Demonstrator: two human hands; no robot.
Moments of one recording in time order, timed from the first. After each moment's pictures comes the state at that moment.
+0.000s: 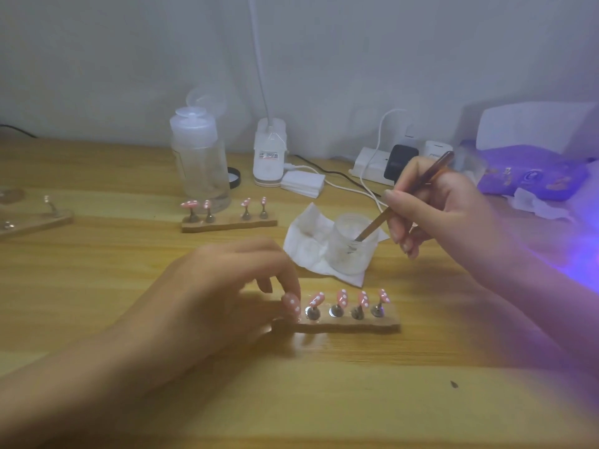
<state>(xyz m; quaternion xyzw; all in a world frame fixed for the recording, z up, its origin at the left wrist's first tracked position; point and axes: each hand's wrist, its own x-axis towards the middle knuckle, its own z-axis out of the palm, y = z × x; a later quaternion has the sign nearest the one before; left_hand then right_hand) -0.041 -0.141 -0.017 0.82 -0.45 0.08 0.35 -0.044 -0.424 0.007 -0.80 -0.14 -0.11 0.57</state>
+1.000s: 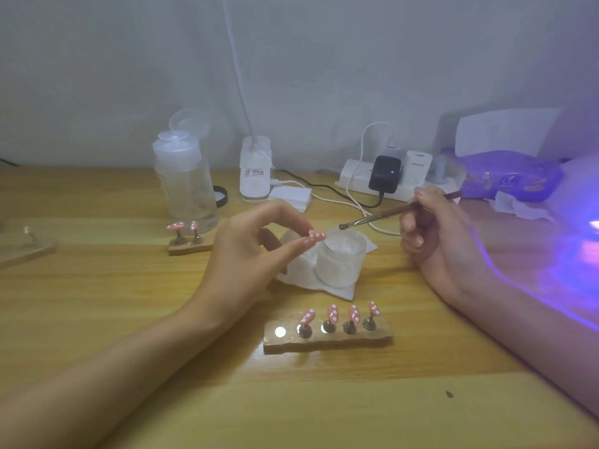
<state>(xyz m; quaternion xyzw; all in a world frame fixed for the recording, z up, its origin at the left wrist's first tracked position) 0.005 -0.196 -0.030 0.74 -0.32 0.09 0.58 -0.036 -0.427 -0.019 -0.54 0.06 -0.20 0.82</state>
